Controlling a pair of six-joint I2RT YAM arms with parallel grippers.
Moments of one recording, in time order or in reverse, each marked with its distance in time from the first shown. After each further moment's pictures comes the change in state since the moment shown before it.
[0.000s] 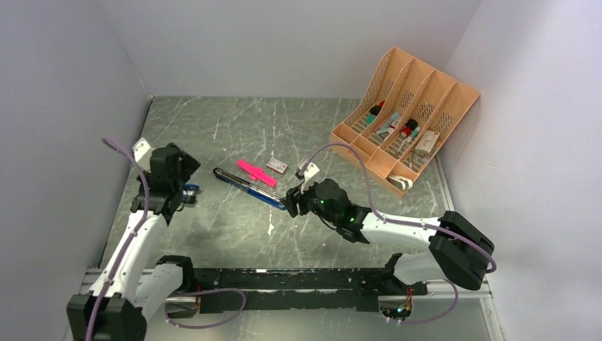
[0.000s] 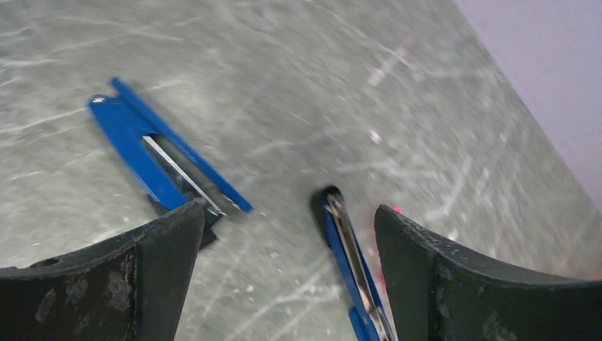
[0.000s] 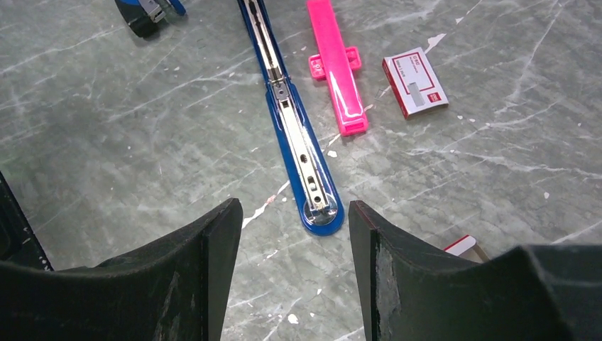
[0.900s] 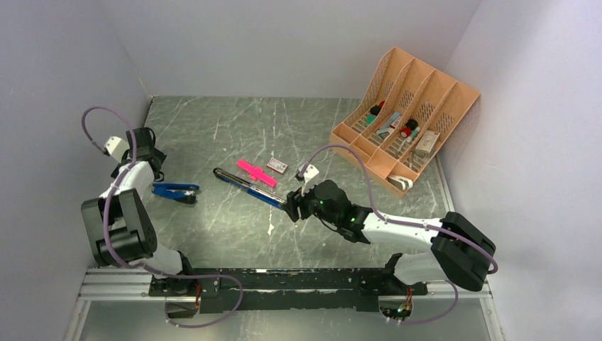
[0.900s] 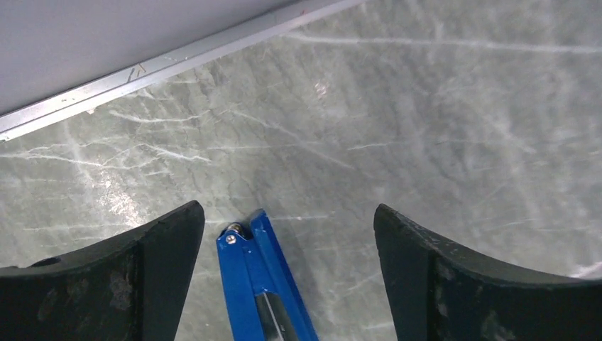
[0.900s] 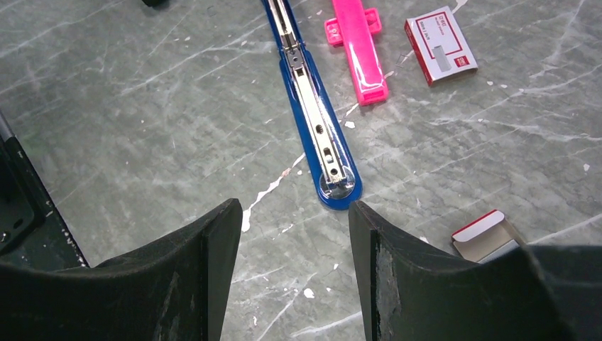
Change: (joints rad) left arm 0.459 0.606 0.212 0.096 -0.052 0.006; right arm 0.000 -0.016 0.003 -0.087 -0.043 0.056
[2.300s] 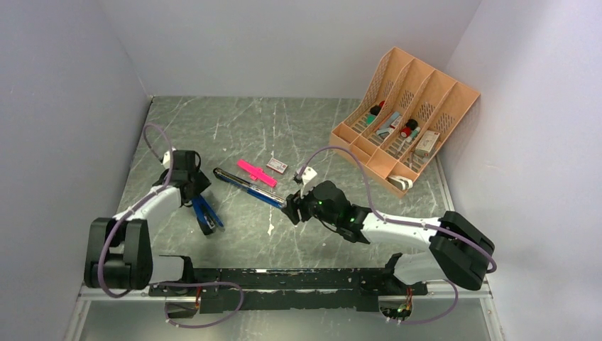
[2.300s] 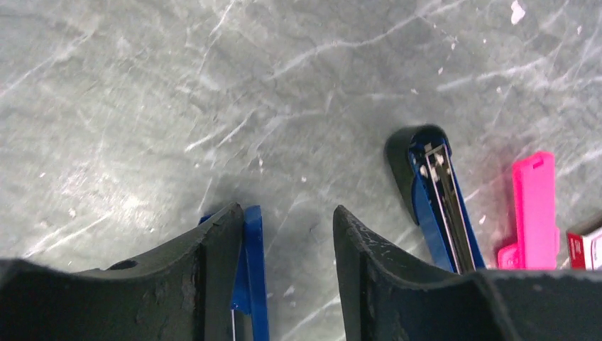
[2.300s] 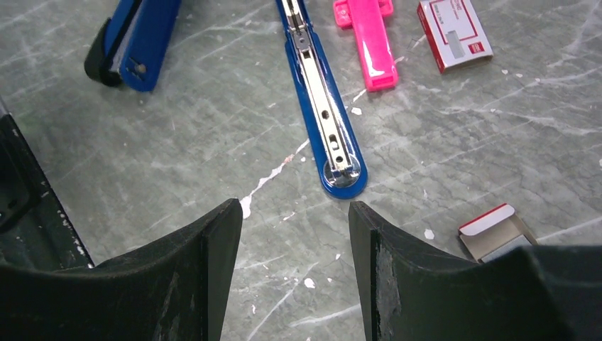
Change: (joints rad) left arm -0.363 -0.138 -0.283 0.095 0.250 0.049; right arm 0.000 0.015 -0.001 -0.031 -0.030 -0.021
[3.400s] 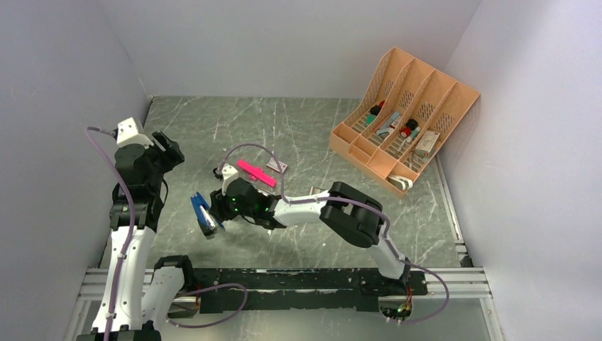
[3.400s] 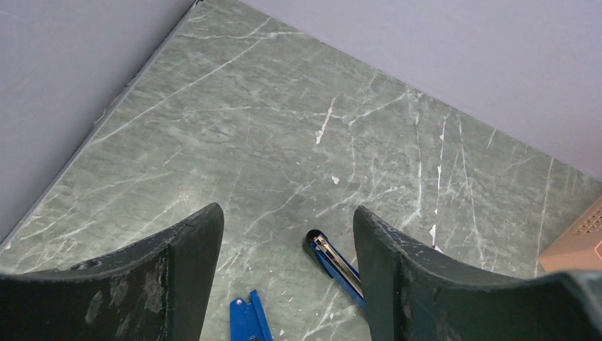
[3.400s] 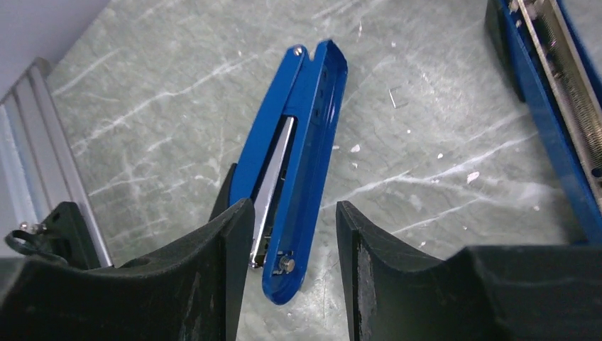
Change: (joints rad) left arm 0.135 -0.591 0.202 -0.142 0.105 0.368; right arm 0.212 0.819 0.785 0.041 0.010 0.251
